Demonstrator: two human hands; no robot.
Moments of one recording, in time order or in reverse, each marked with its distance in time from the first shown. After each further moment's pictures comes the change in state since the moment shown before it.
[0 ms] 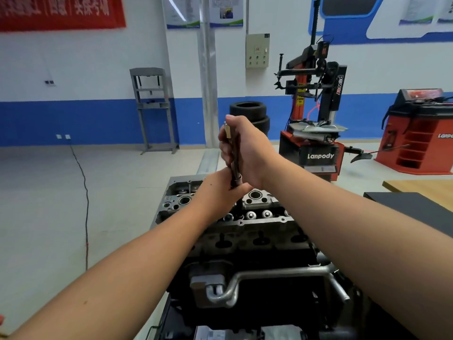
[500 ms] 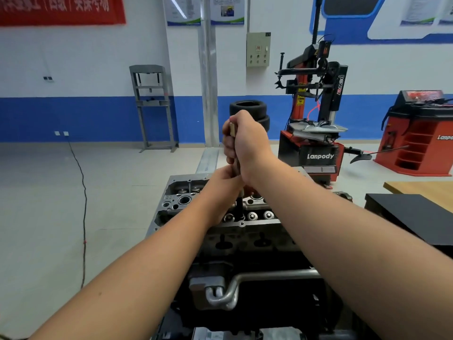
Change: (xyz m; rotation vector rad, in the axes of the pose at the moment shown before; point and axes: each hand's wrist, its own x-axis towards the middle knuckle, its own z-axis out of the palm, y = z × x) left_hand 0.006 0.003 0.011 -0.747 -0.090 -0.201; right_hand 0.009 -0.001 0.014 -0.012 0.253 -0.017
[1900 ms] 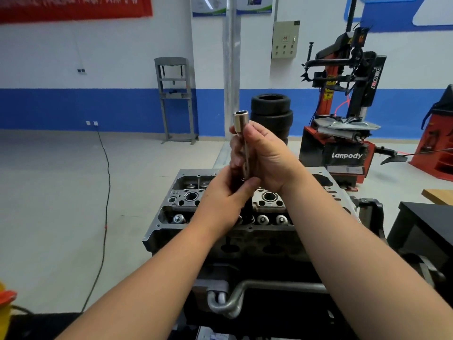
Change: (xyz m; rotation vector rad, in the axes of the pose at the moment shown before) left_hand -0.015 -0.030 -0.003 0.179 0.231 0.222; right_hand 0.031 0.049 -0.044 0.414 -0.725 -0.048
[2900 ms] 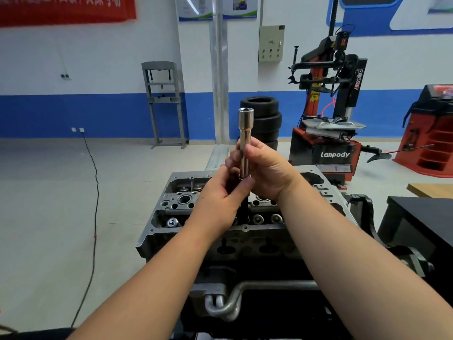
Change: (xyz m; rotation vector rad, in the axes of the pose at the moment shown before) left_hand 0.001 -0.002 0.001 -0.049 -0.079 0.079; right_hand -0.012 0.009 -0.013 0.107 -0.021 0.100
